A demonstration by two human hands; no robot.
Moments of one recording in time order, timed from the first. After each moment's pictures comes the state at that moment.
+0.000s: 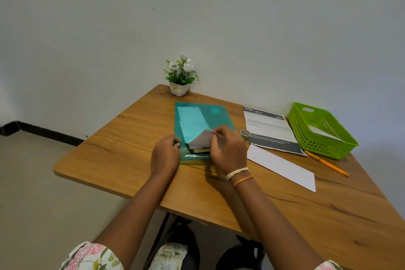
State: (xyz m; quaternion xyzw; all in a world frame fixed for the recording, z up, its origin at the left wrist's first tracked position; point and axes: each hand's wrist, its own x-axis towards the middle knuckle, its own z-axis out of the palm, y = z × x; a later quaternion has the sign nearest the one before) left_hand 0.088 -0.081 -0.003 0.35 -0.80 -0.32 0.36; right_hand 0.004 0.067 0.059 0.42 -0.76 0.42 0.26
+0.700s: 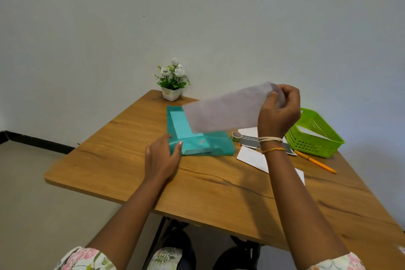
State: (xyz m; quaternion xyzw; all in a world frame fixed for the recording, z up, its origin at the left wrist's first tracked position) left_hand 0.091 -0.074 0.000 0.30 -0.85 -0.23 0.36; right_hand -0.039 0.113 0.169 0.19 -0.59 0.66 0.42
